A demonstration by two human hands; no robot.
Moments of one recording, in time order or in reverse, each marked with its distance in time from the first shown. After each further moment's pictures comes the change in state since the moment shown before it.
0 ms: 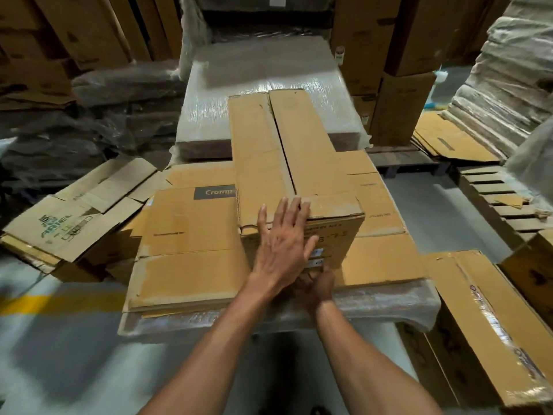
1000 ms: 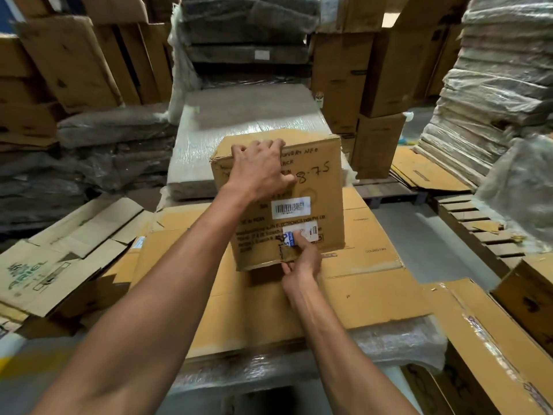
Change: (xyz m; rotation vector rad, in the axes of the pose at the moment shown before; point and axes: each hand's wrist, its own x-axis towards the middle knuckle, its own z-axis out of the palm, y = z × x) left_hand 0.176 -0.068 -0.135 0.096 -0.006 0.005; right_hand 0.008 -0.038 0.145 0.048 0.175 -0.155
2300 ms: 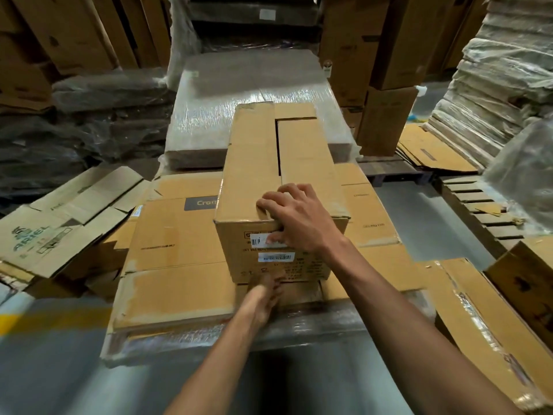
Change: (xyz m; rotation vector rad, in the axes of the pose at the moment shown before) left_hand -0.211 0.060 0.160 -1.634 -0.330 -1.298; right_hand -0.013 -0.067 -0.002 -2.083 -0.837 -1.554
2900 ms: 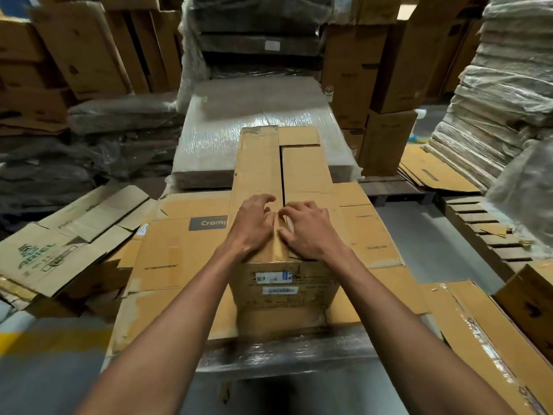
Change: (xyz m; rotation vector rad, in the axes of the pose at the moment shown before) left_hand 0.010 0.159 0.021 1.096 0.141 1.028; right_hand 0.014 0.019 0.001 0.246 -0.103 0.380
